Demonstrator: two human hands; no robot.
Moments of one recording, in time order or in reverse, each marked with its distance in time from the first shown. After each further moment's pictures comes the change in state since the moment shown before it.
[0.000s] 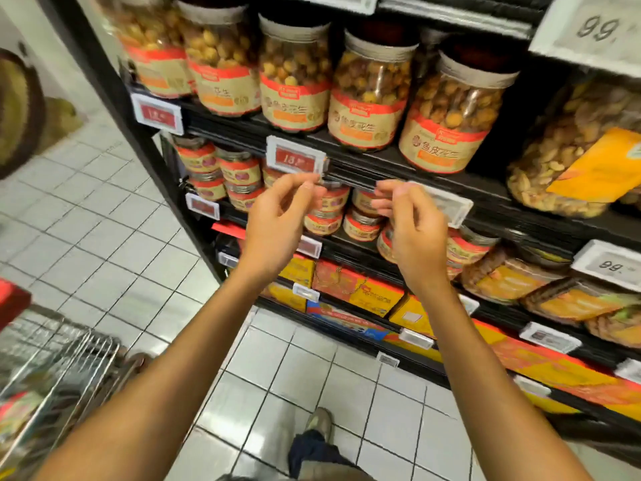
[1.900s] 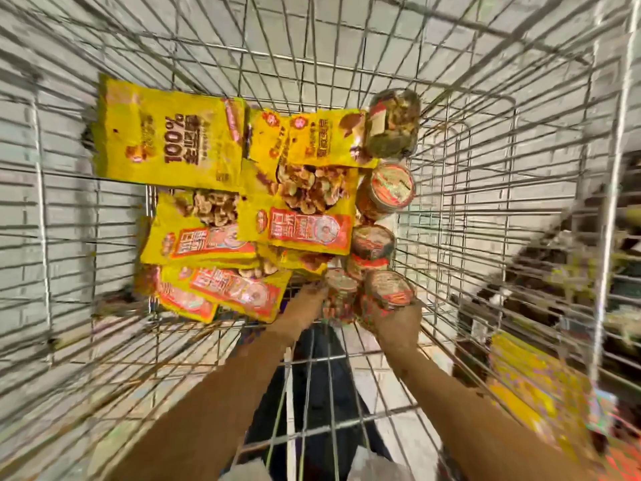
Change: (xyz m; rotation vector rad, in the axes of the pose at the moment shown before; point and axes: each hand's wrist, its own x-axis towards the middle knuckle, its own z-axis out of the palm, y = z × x) left_hand -0.311 -0.435 -0.618 -0.544 0.696 -1.269; right_hand -0.426 0.121 0.700 -0.903 -1.069 0.691
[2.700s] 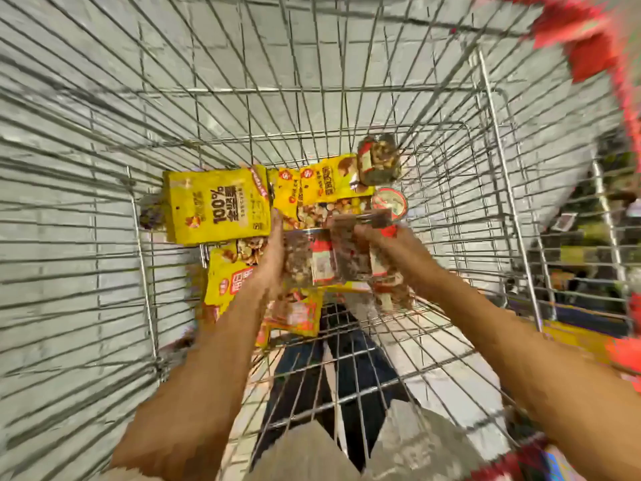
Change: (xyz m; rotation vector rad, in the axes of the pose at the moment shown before) left_hand -0.107 0.103 -0.111 -0.444 -0.072 0.141; right_hand -0.094 -0.144 -0.046 0.228 -0.568 -0.382
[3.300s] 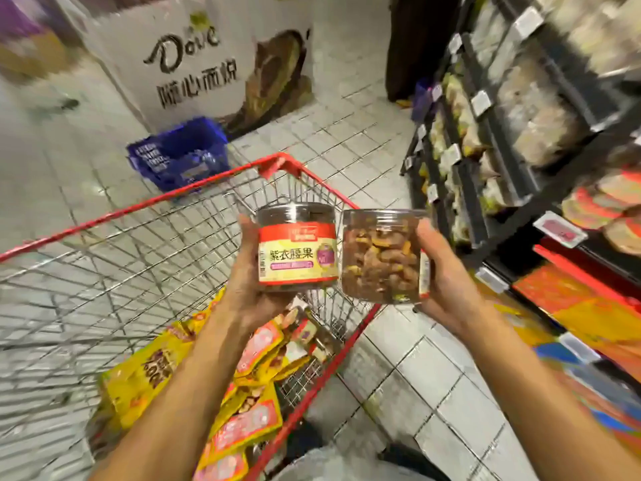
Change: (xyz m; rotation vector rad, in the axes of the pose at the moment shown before) left_hand -0.228 0.028 0.212 0.123 -0.800 0.235; right_hand -0.304 -0.008 -0.099 0.835 0.177 -0.636
